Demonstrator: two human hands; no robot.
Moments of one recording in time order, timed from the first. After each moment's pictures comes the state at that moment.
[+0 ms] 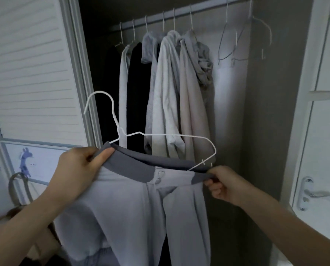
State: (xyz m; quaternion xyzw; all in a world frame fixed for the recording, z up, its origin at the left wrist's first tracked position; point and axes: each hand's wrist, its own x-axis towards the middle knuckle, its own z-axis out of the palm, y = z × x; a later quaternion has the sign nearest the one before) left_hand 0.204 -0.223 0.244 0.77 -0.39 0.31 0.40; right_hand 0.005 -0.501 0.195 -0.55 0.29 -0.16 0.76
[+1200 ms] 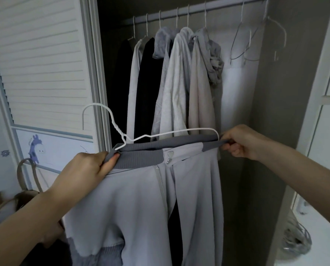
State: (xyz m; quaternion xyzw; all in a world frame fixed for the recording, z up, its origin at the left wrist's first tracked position) left_hand 0.209 -0.204 0.213 0.77 -0.45 0.38 0.25; right_hand -0.001 -0.520 0.291 -0.72 0.33 -0.21 0.57
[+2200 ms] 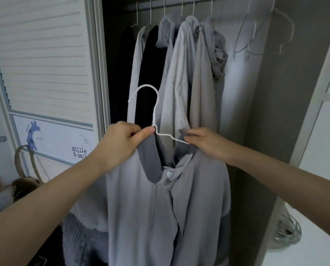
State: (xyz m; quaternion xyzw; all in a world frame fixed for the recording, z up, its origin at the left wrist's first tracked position) left_hand 0.171 -0.256 0.250 0.71 -0.50 0.21 0.44; right_hand 0.030 -0.455 0.263 -0.92 0.09 -0.20 0.33
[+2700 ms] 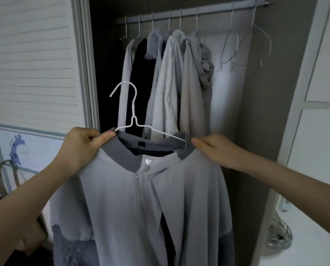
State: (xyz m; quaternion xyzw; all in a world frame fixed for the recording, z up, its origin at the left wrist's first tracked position) left_hand 0.230 -0.232 0.253 0.75 -0.40 0.22 0.48; right_hand -0.002 -0.484 0.267 -0.93 0.12 -0.25 0.25
